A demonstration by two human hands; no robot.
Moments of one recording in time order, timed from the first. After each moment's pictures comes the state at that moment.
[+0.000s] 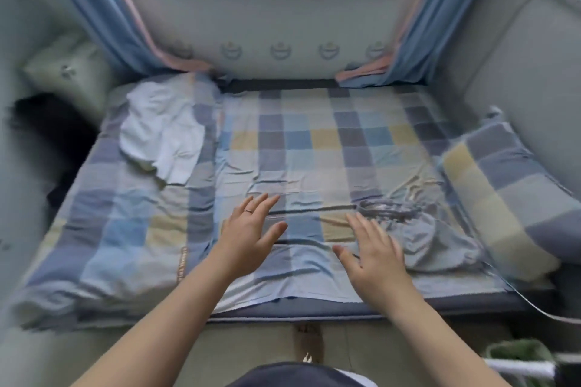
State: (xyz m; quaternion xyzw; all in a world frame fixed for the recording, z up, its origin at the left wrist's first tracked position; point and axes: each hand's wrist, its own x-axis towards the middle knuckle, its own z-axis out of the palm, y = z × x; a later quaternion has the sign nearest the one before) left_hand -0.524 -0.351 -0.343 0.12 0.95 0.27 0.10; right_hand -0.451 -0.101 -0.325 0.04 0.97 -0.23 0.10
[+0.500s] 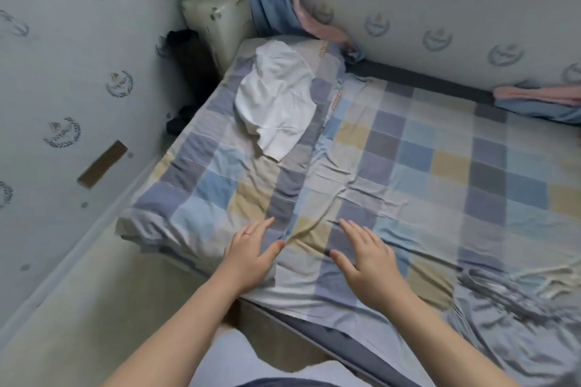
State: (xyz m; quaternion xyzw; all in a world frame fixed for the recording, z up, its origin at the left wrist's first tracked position) left_hand -0.558 -0.525 -0.433 -0.19 0.91 0.35 0.13; right_hand -0.639 -0.279 -0.392 -0.20 0.92 -0.19 0.26
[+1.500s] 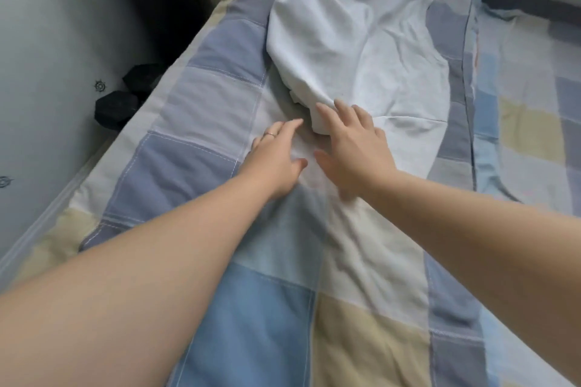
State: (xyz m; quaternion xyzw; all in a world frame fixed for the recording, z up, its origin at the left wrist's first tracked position) left_hand -0.993 -0.967 -0.864 -0.12 0.93 0.34 0.08; right_hand -1.044 -0.816 -0.824 -0.25 0.96 -0.10 0.09
